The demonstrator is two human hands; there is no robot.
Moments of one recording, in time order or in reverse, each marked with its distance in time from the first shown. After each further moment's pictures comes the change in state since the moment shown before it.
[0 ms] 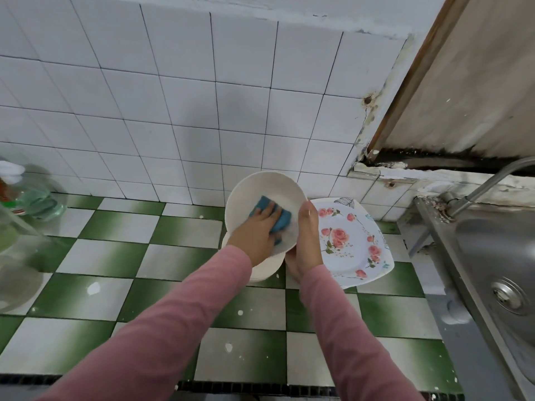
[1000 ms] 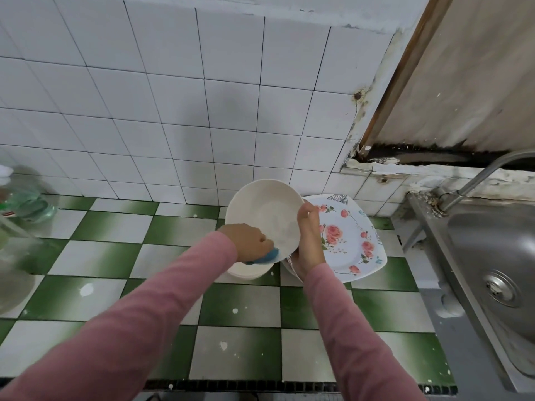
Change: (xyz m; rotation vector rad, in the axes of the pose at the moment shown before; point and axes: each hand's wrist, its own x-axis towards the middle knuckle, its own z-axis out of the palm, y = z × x) left_hand -0.009 0.018 -0.028 0.292 -0.344 -0.147; right_hand -0.002 -0.009 -0.020 -0.060 -0.033 -0.003
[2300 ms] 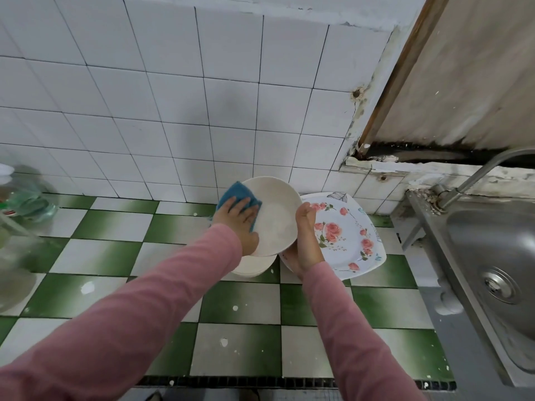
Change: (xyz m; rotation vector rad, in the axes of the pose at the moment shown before) left_hand 0.026 -0.024 0.015 0.559 0.115 -0.019; right_hand 0.005 0.009 -0.001 0.116 -0.096 0.088
